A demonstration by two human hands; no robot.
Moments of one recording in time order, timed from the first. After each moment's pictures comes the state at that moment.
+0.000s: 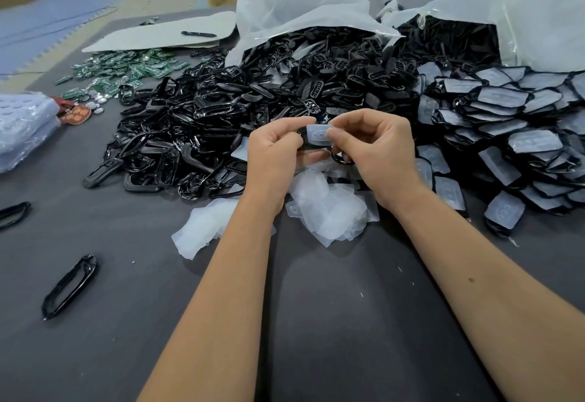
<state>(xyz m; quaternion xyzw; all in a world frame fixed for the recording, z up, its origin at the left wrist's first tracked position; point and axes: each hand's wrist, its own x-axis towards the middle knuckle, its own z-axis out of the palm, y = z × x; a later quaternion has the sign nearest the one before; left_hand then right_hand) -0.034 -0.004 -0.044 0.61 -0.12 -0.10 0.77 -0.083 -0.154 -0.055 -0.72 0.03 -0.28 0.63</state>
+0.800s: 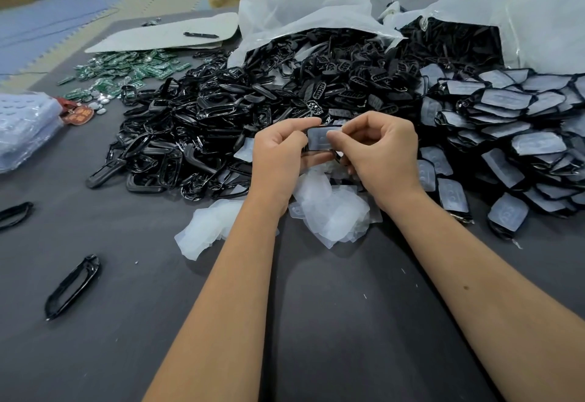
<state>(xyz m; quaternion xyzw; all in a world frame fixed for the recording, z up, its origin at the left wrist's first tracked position) -0.034 -0.005 -0.044 0.61 -0.13 -0.09 0.78 -0.081 -0.150 -0.057 -0.76 0.10 -0.32 0.56</state>
